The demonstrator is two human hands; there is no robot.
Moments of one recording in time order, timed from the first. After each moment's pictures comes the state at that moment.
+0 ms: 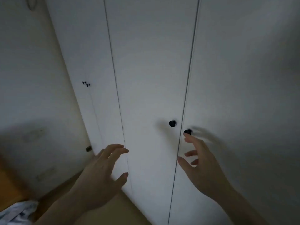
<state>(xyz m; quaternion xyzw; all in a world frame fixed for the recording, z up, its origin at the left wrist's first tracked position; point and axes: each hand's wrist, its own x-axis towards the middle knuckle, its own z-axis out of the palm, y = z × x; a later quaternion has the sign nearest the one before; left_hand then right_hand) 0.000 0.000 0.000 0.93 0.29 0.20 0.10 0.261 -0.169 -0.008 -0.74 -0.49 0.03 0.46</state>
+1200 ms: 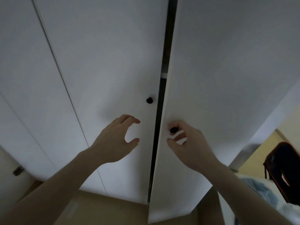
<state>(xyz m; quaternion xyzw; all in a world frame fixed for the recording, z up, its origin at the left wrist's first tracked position) 0.070 0.091 -0.001 0.96 -0.01 0.18 0.19 0.143 -0.162 0.008 -0.88 -0.27 -0.03 0.38</state>
